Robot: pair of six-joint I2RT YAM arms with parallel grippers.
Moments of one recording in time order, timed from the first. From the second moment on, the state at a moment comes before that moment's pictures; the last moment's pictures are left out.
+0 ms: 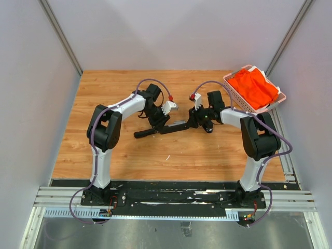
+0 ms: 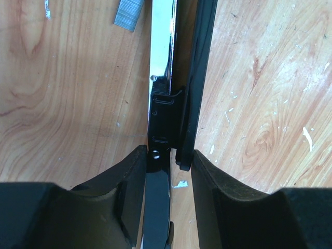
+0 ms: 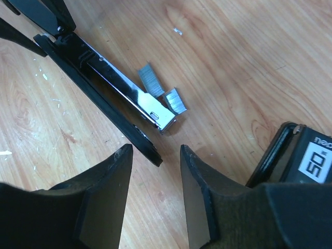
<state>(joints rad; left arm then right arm) -0.46 2.08 1.57 -0.79 0.50 0.63 0.29 1.87 1.09 -0.07 -0.71 -0.29</state>
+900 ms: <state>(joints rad) -0.44 2.10 1.57 -0.81 0.54 0.62 0.27 1.94 1.16 -0.20 -0.87 -0.38</state>
